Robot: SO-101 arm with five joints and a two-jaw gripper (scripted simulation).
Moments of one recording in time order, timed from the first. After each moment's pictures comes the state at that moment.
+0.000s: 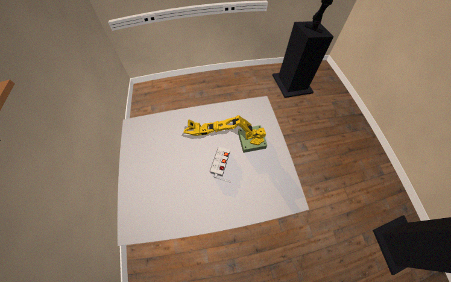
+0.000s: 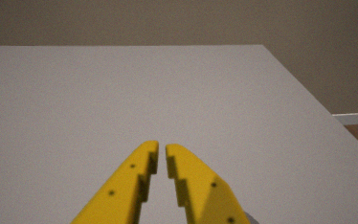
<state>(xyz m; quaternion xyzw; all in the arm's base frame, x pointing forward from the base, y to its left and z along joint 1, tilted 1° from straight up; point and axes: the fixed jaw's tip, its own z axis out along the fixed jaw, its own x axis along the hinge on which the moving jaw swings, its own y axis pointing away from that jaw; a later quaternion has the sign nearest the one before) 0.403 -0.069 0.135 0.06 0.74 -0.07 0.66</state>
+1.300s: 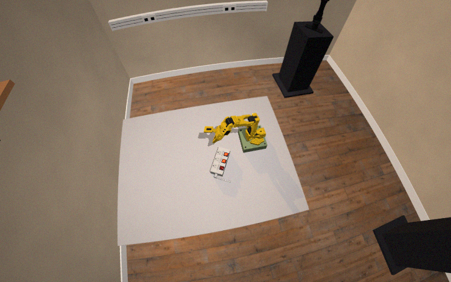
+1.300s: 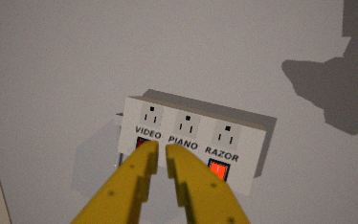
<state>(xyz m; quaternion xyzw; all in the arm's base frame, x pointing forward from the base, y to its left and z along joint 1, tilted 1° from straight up) 0.256 0.046 0.156 0.20 0.94 0.10 0.27</state>
